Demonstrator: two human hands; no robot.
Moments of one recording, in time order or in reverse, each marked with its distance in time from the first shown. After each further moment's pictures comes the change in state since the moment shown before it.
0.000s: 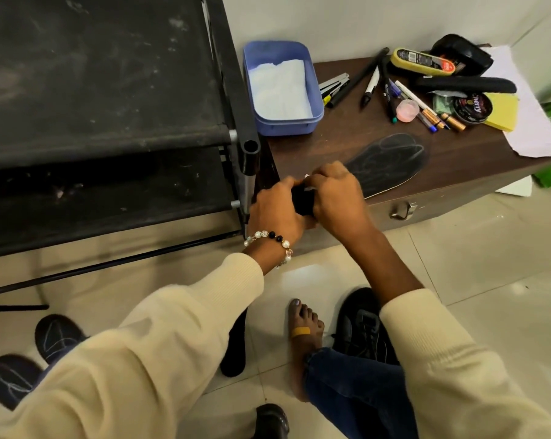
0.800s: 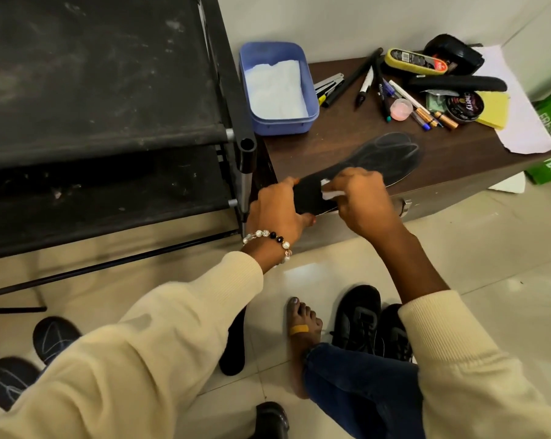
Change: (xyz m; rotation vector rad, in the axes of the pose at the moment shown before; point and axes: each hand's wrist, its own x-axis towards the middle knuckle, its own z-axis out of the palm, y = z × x) left_hand -0.006 0.006 -0.001 0.120 -0.043 0.031; right_hand -0.010 0.012 -0.035 -0.132 -0.284 0.201
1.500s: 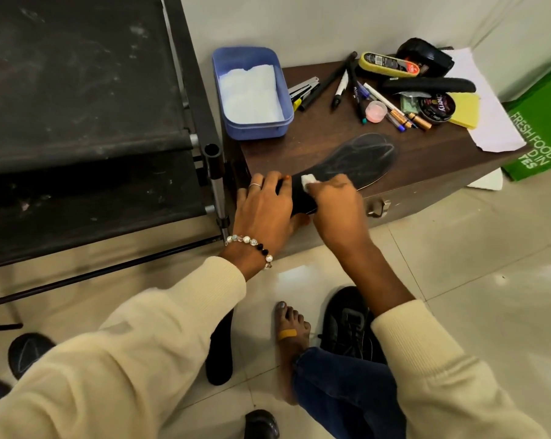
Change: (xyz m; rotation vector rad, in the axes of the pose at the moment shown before) left_hand 0.004 0.013 0.004 0.499 0.023 0.287; right_hand -0.017 0.001 0.025 0.309 0.251 0.174
